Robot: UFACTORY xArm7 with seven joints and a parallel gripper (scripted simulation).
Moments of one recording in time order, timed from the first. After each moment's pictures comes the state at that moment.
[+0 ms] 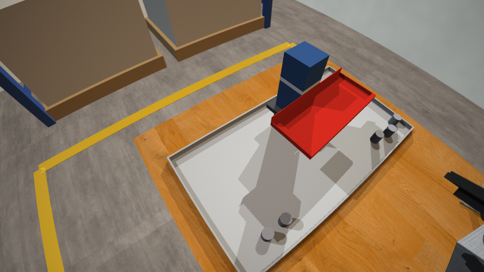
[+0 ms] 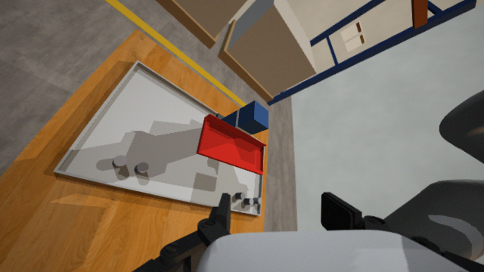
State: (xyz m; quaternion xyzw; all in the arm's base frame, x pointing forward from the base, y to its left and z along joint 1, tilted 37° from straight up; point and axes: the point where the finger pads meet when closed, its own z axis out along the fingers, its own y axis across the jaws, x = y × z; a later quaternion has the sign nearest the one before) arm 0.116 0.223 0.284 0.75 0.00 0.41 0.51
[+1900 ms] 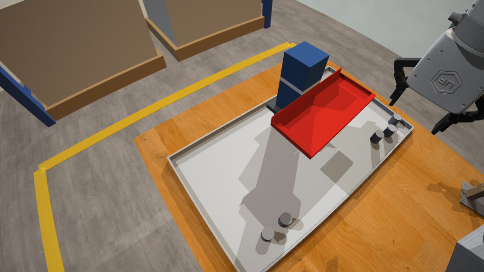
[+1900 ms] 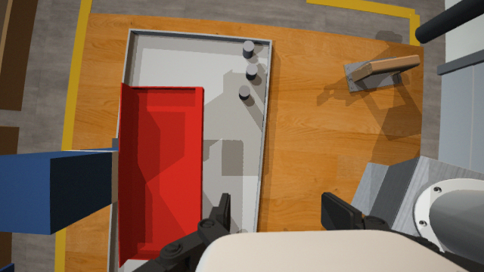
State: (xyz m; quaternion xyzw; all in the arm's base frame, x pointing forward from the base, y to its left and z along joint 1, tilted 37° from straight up) arm 0.206 -0.038 0.218 0.64 -0.70 0.30 -0.09
